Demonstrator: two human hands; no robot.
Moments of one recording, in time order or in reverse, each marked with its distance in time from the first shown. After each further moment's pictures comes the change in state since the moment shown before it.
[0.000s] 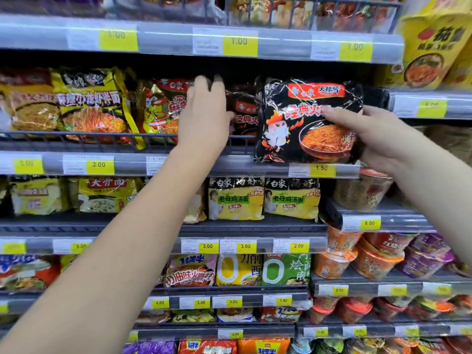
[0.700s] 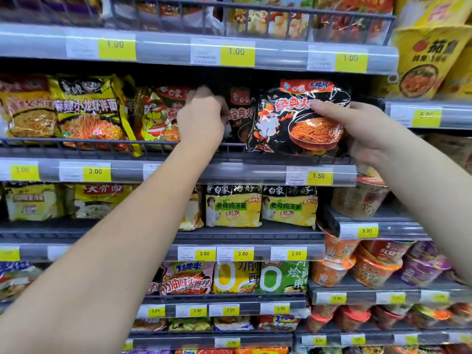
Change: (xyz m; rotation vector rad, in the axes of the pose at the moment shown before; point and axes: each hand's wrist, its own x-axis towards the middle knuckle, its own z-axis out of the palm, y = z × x) left_hand 0.030 -0.014 0.027 -0.009 -0.005 -0.055; right_hand 0.030 -0.011 0.009 -0.074 0.092 0.013
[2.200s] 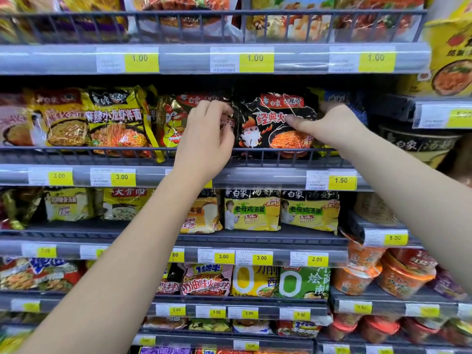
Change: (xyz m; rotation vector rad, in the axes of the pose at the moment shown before) left_hand -0.044 -0.031 -0.027 -0.269 0.051 0.197; right_hand 0.039 0.016 0.053 -0.610 0.037 -0.126
